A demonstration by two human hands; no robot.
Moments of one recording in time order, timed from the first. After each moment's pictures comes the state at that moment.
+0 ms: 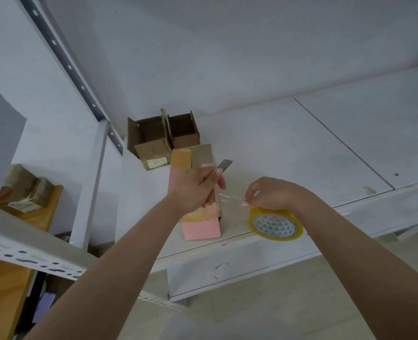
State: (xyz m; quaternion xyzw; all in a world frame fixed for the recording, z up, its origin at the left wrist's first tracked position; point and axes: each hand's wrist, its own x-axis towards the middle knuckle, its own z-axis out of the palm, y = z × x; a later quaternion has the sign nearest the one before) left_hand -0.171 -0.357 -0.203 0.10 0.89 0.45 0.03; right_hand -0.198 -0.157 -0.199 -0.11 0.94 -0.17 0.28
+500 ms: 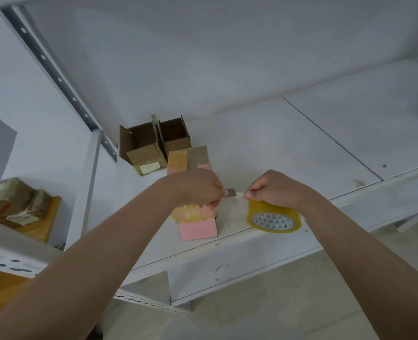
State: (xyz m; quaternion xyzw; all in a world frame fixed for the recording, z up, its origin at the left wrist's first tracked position) left_hand -0.183 -0.324 -0.151 0.17 0.94 0.09 0.27; right_hand -0.187 -0.120 -0.202 -0.09 0.90 -0.36 0.22
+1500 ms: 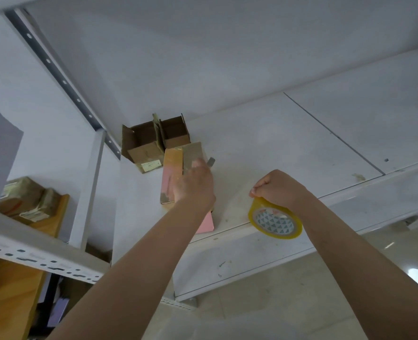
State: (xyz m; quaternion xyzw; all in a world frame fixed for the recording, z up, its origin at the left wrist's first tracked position) left_hand -0.162 -0.297 -0.190 -0.07 1.00 0.00 0.01; right_hand -0.174 -0.116 -0.209 0.02 0.91 -0.37 0.20
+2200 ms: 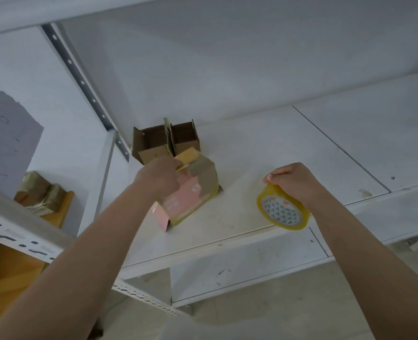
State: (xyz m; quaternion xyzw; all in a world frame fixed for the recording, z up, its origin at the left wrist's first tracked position) left_hand -0.179 -0.392 -0.152 -0.03 1.00 0.03 0.05; right_hand -0.192 -0.104 -0.198 0.05 0.86 -0.49 0.11
